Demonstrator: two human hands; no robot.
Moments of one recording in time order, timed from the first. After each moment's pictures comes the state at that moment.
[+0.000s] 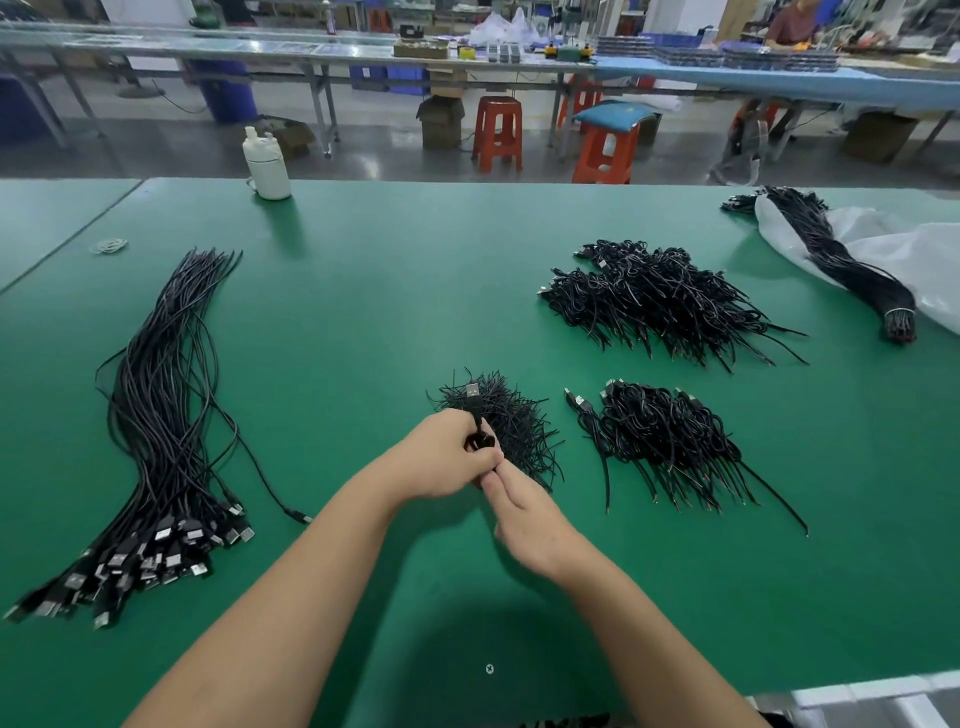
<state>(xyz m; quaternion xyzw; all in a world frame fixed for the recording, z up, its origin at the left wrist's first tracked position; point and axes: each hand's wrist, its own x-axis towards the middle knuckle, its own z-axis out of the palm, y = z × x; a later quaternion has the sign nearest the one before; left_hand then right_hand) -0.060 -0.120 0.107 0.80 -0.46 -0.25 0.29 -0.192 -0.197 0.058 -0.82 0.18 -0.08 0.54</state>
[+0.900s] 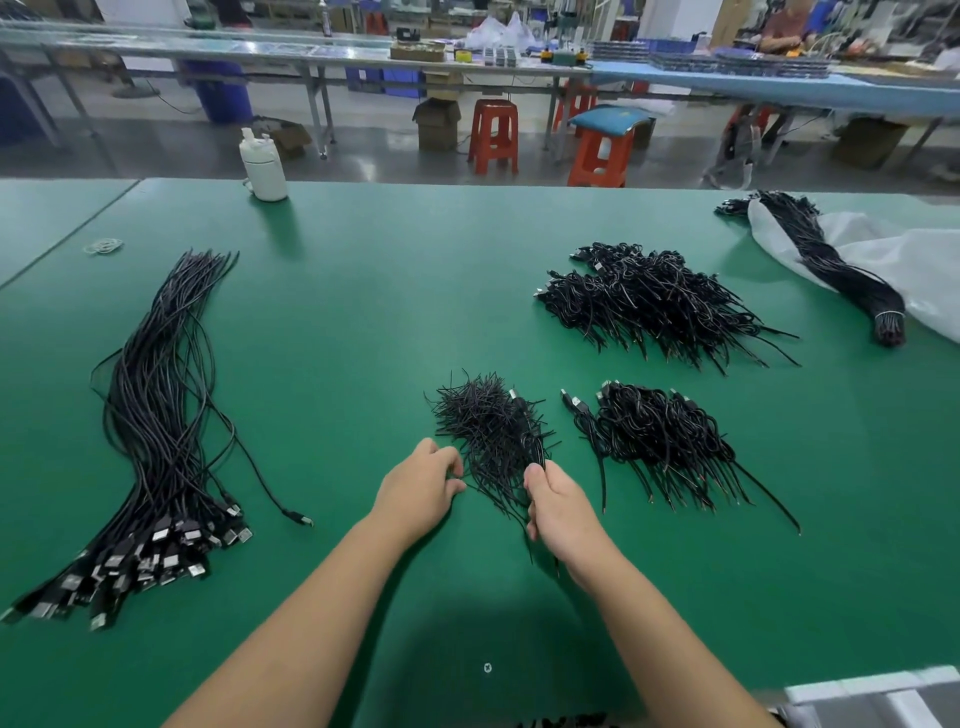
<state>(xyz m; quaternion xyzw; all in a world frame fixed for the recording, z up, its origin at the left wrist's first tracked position) -0.048 -0.112 0.009 0.88 -0.41 -0.13 0.19 -0.208 -0.214 0.057 -0.74 0.38 -0.09 0.55</state>
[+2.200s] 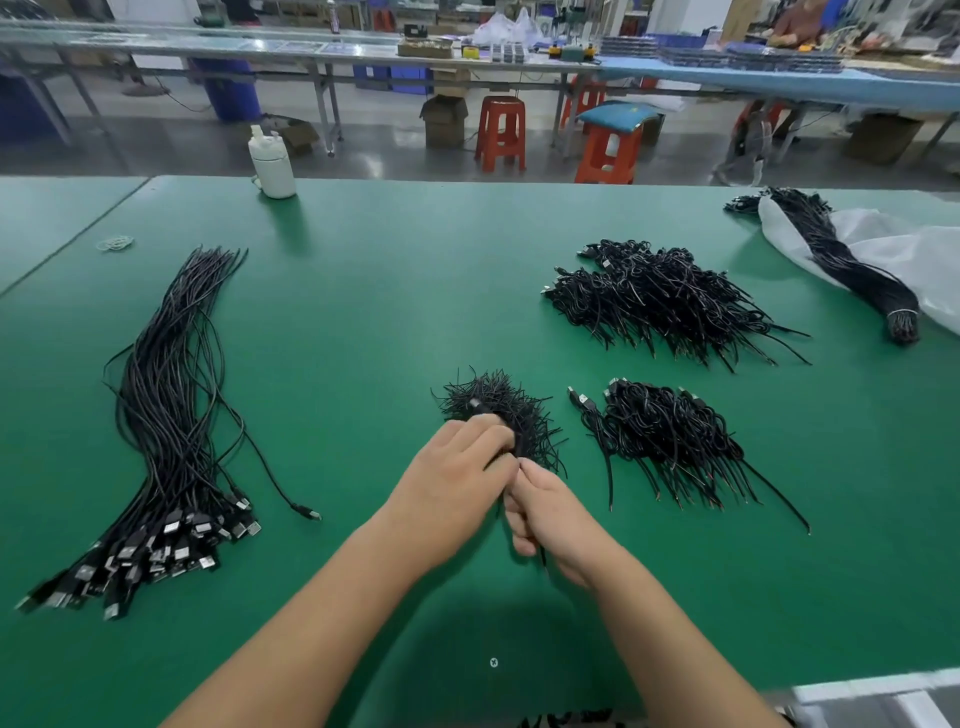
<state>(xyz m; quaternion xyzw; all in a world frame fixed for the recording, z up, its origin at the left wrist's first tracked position) -0.094 -0.094 0.089 0.68 -0.67 0.23 0.19 -0.200 -0.201 0.058 -0.64 0.29 -0.06 0.71</state>
